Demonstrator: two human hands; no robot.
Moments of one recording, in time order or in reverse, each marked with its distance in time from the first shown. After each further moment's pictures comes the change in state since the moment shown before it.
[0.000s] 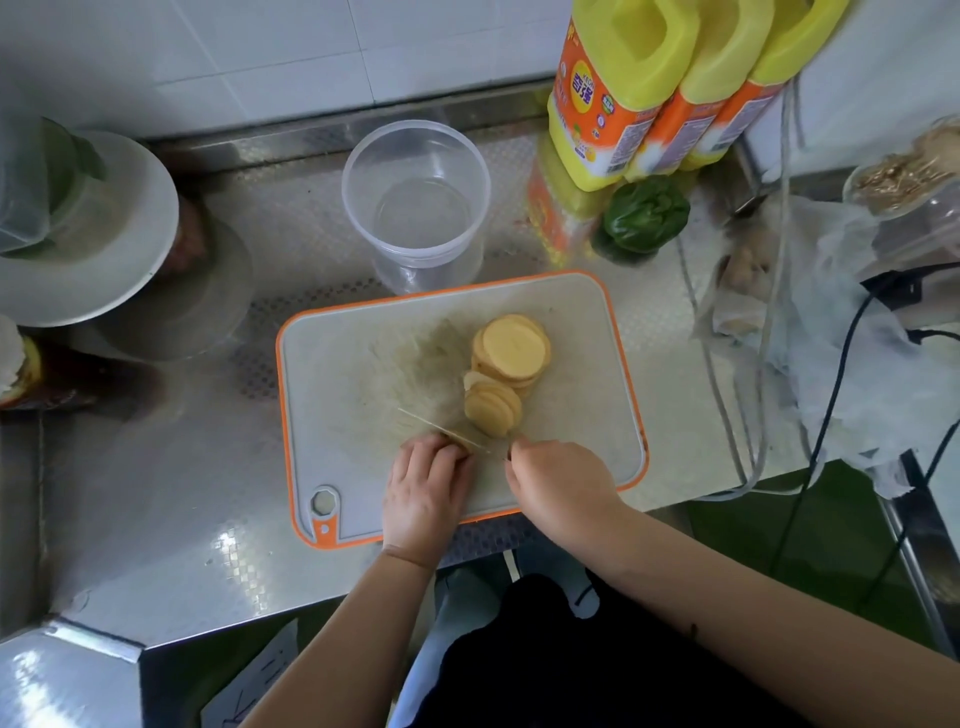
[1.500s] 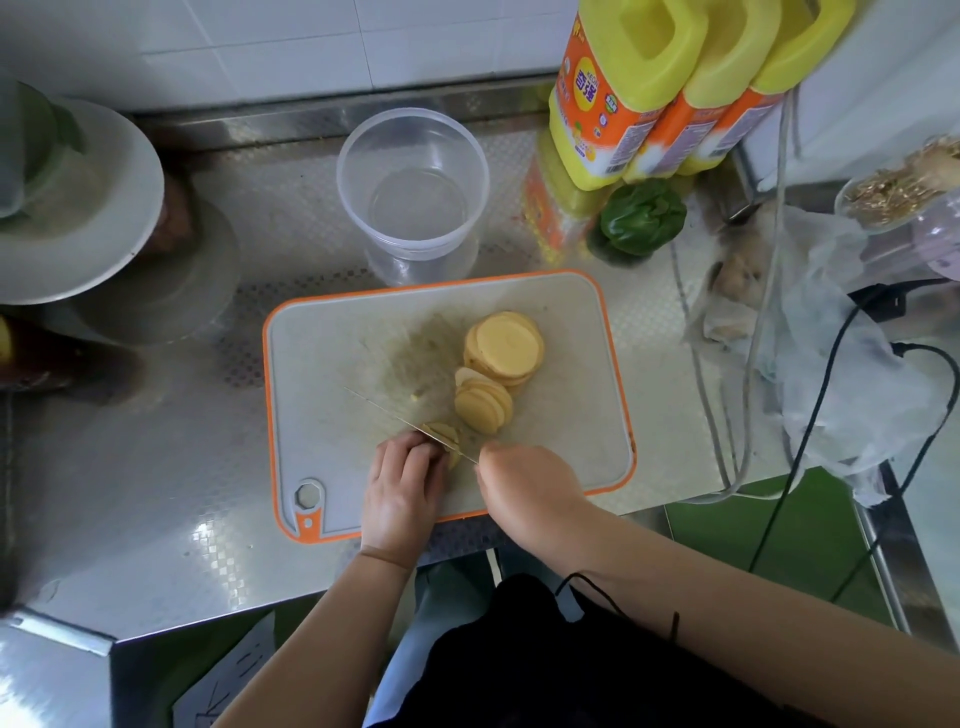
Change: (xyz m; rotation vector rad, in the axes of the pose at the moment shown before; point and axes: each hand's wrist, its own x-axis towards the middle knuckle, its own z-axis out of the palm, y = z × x) left_hand -0.006 -0.010 0.001 -0.126 0.000 -0.088; right_hand 0.000 -0.016 0.009 0.030 -0.032 -0.020
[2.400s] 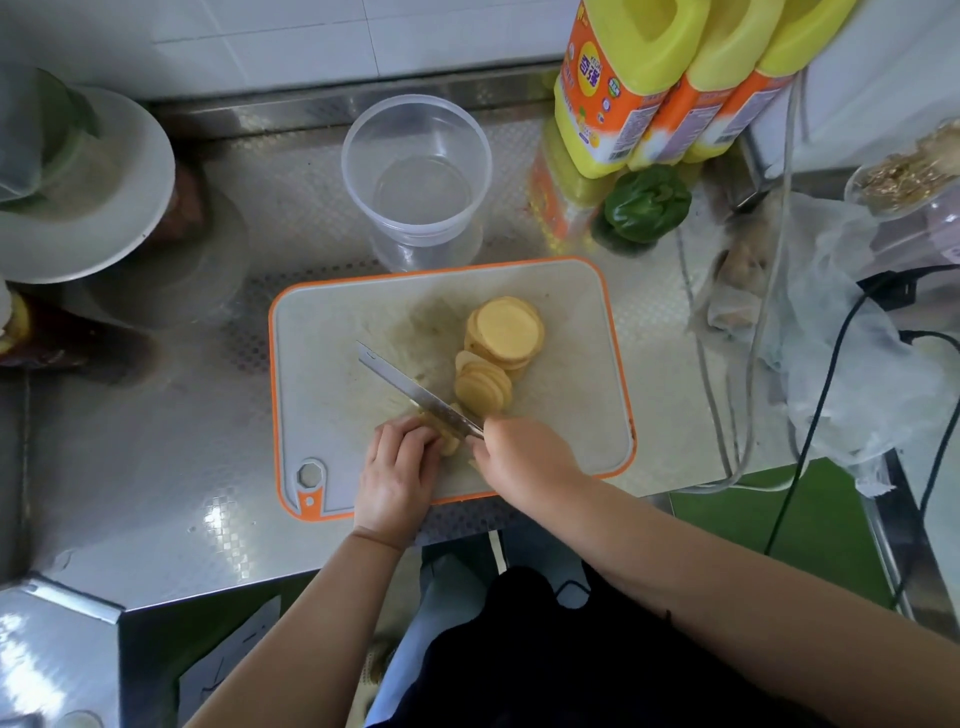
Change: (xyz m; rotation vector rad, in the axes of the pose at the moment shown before) left_hand -0.002 -0.004 -0.006 0.041 -0.022 0.042; right_hand 0.008 0.007 -0.013 0.073 -0.150 -0.018
